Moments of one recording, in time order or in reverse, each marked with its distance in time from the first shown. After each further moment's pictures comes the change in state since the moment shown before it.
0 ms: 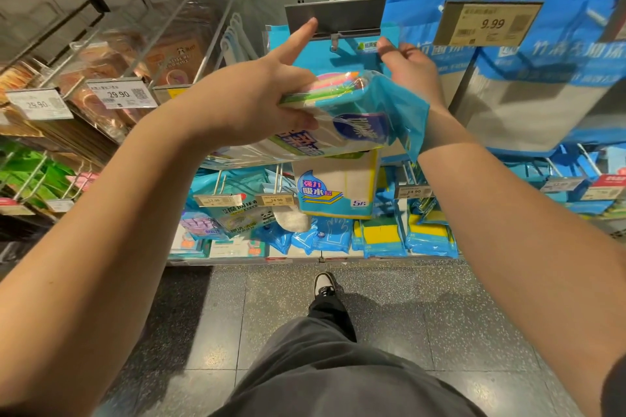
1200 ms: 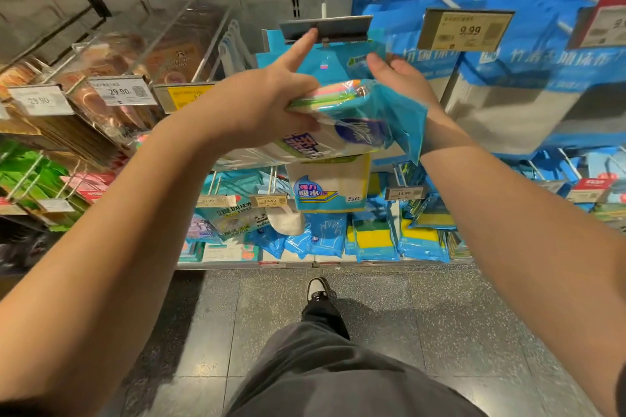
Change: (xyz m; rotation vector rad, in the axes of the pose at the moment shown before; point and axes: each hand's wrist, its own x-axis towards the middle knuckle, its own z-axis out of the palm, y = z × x) left_hand -0.002 0.016 0.011 0.043 0.054 -0.003; right_hand -0.017 -0.002 -0.018 -0.081 -0.175 -0.030
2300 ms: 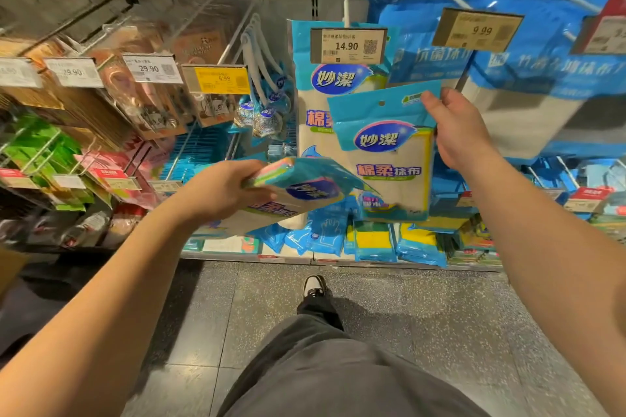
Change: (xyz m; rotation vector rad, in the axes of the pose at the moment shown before) left_hand -0.105 -0.047 0.104 -0.417 -0.046 -0.317; right_hand -0.034 0.048 -0.042 0.194 0.084 0.001
